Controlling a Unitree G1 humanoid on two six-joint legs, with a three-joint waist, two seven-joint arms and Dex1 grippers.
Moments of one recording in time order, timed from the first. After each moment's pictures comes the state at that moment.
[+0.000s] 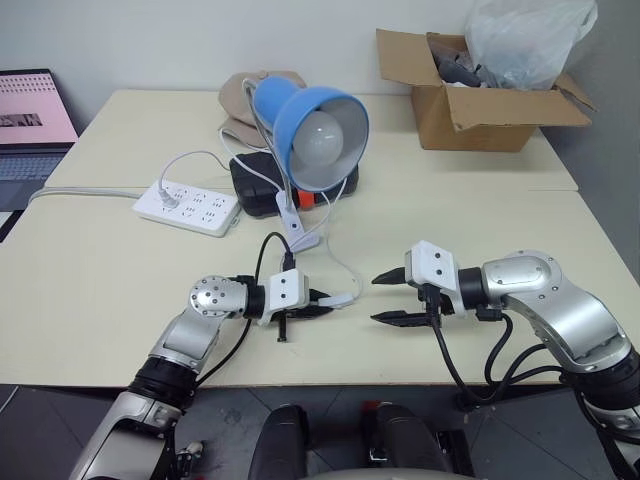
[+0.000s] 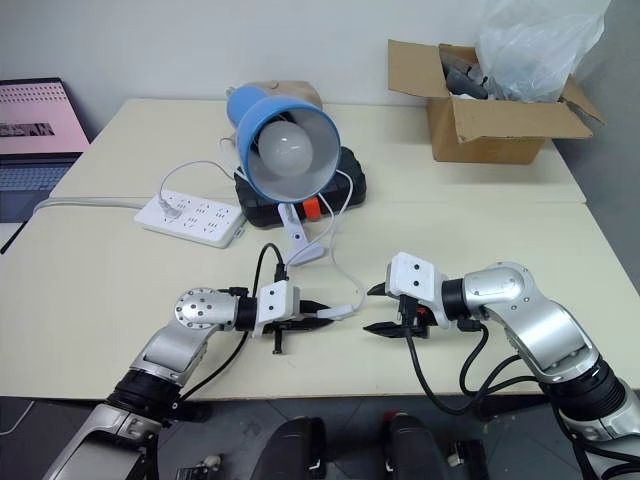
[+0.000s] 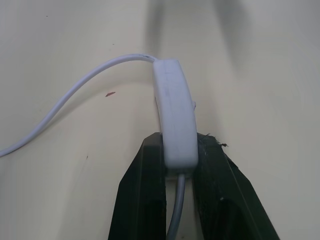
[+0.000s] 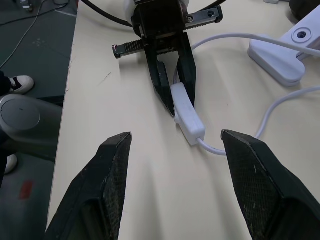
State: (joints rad) left arm -0.39 0.55 -0.28 0.20 -0.08 -0.11 -1.15; right arm -0.44 -0.74 0.29 -0.45 0.32 0.64 1.04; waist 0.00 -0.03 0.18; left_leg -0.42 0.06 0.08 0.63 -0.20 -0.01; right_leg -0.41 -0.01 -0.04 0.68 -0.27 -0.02
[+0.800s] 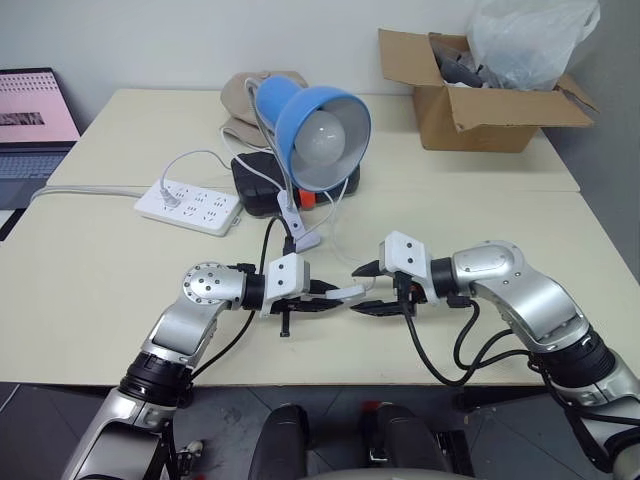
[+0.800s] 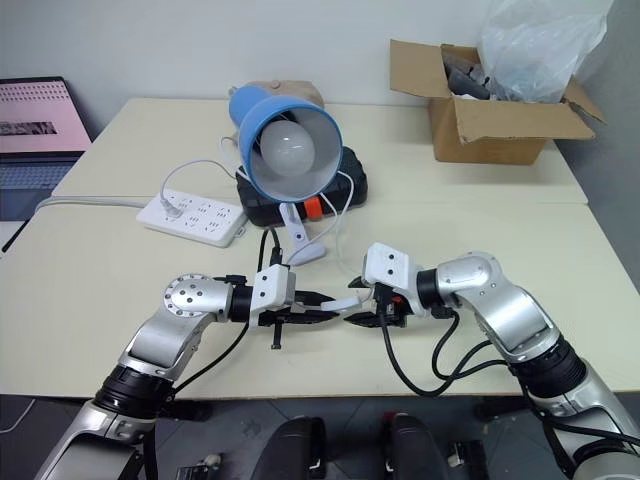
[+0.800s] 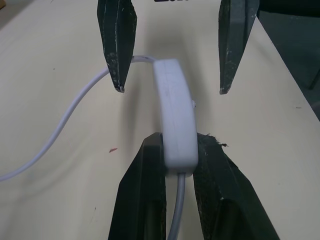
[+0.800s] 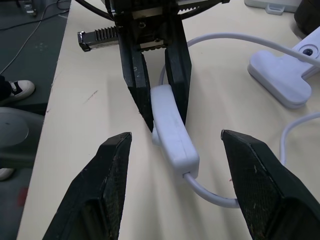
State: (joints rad) left arm -0.40 0.58 -0.25 0.01 -0.20 0.06 -1.21; right arm -0.56 -0.62 0.39 -0.31 0.25 0.63 1.02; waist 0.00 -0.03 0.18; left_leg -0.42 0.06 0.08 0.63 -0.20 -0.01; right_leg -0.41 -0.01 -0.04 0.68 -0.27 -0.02
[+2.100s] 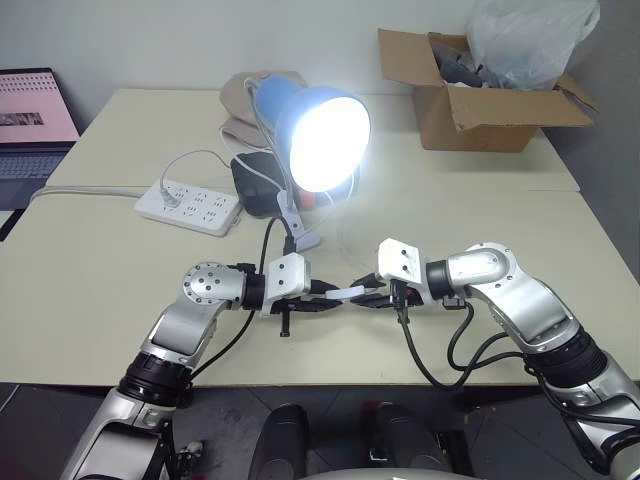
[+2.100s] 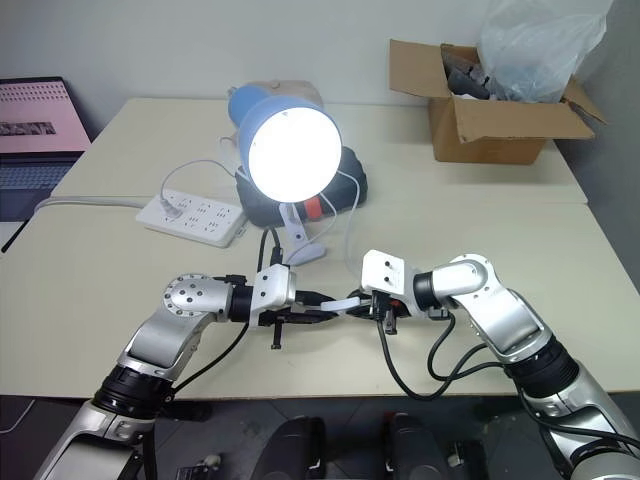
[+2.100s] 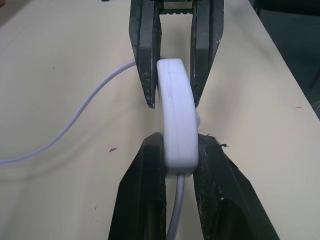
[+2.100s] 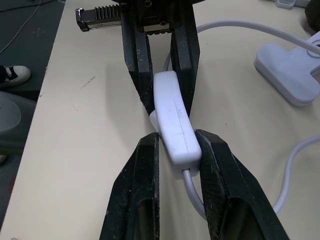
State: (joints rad) left arm -0.40 0.58 -0.25 0.00 -0.19 0.07 -1.20; right arm -0.55 -0.61 0.41 -0.28 0.19 0.56 1.05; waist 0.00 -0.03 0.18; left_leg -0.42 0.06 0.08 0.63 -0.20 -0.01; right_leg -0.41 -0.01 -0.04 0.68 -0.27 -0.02
